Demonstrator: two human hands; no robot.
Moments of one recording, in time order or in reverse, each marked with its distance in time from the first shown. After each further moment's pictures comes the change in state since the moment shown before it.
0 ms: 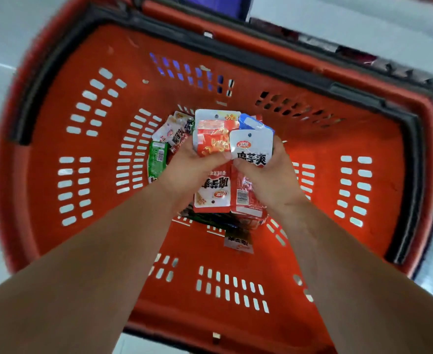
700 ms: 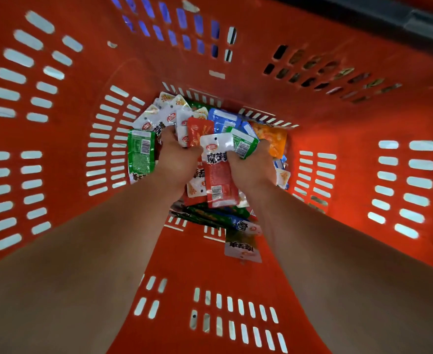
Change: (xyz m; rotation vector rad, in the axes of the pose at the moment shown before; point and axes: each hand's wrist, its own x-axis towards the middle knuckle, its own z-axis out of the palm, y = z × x) left_hand 0.089 -0.078 -0.021 0.145 0.329 -0.087; right_hand 0.071 0.091 0.052 -0.439 0.167 0.309
